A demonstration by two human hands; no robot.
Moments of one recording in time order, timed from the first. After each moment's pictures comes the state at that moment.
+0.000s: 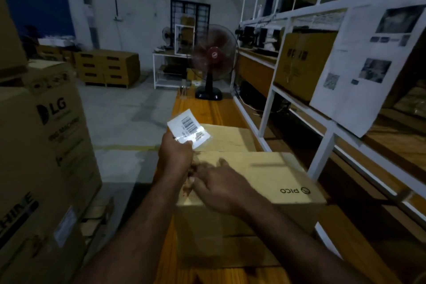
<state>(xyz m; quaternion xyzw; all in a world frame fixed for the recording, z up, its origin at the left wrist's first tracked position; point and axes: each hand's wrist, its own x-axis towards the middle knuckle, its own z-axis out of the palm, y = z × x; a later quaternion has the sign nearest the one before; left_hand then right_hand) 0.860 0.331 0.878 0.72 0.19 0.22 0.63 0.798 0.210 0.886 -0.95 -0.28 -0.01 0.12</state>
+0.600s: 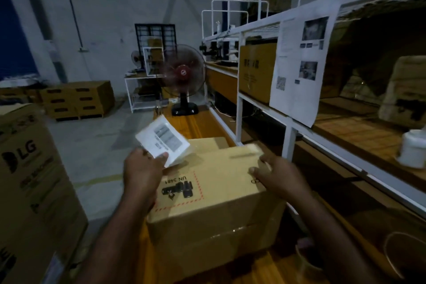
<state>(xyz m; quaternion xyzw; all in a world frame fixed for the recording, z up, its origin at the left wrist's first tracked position) 0.785 0.327 0.935 0.71 0.11 0.18 0.67 0.761 0.066 0.912 -0.93 0.11 -0.11 0.34</state>
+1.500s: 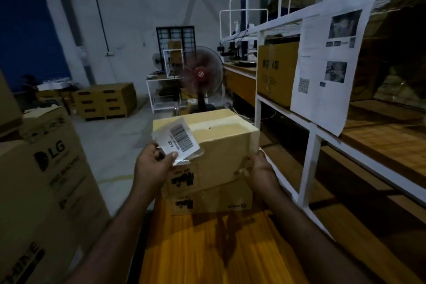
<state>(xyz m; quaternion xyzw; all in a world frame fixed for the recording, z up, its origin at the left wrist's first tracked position) 0.844 0.359 0.913 0.76 -0.02 0.22 0.62 0.884 0.101 0.854 -0.94 0.05 -0.12 0.31</state>
